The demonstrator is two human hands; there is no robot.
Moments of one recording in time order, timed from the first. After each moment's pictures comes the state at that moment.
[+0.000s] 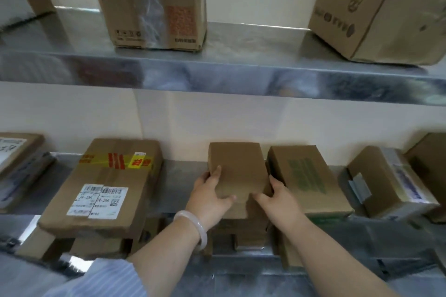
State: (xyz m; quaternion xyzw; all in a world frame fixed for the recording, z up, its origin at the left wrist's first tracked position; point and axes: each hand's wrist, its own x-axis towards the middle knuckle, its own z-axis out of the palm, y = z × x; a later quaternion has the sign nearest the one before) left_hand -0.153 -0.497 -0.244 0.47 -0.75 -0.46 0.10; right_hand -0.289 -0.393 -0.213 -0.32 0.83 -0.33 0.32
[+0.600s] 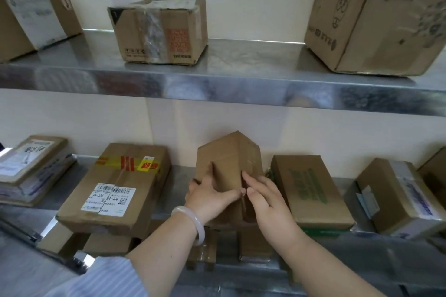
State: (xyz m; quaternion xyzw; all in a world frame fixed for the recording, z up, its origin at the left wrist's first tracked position) left_hand -0.158 -0.492 -0.209 0.55 -0.69 -0.47 0.04; right_hand -0.273 -0.380 -0.196 -0.43 0.73 -0.43 0.33
